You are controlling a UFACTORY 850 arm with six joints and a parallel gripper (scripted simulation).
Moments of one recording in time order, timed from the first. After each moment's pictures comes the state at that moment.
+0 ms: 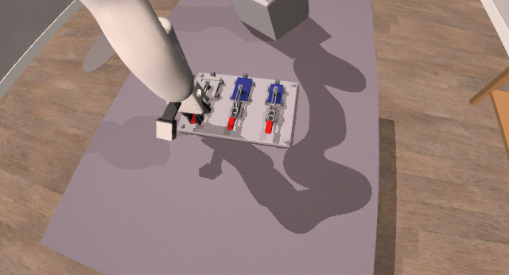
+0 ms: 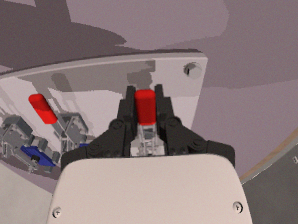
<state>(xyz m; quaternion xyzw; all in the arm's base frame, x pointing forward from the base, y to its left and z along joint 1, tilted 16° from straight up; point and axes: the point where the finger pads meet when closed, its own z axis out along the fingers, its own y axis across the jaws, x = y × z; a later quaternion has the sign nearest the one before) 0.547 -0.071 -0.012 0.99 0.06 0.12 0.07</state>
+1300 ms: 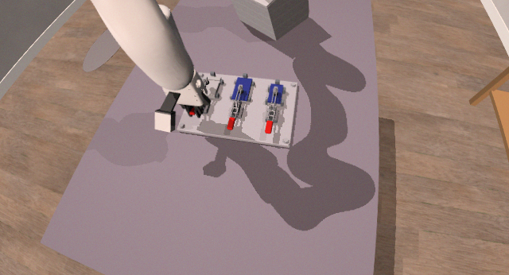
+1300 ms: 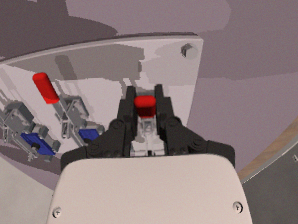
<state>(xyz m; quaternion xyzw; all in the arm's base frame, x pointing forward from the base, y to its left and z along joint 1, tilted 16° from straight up) 0.530 -0.070 0.005 0.99 0.06 0.12 0.07</state>
